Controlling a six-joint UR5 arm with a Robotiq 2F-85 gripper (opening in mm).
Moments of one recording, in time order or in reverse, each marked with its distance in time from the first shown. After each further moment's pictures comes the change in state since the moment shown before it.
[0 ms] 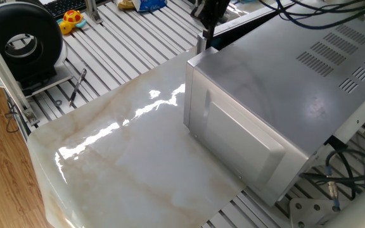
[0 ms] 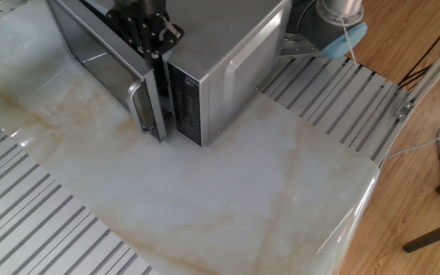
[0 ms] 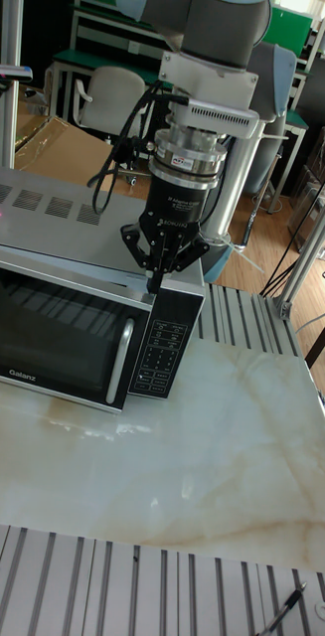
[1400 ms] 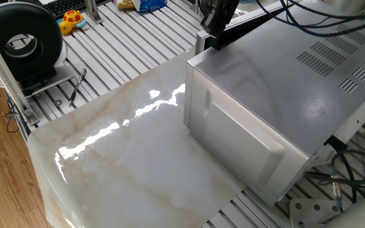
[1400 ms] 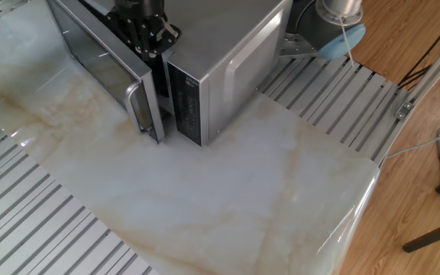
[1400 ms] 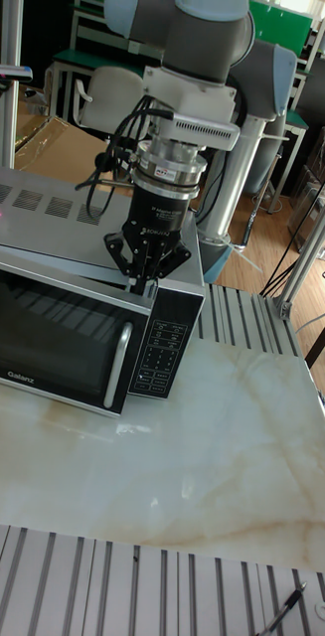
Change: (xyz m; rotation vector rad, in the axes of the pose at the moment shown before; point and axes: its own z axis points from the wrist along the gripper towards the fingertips) arm 0.004 -0.021 0.020 0.019 -0.022 -0.079
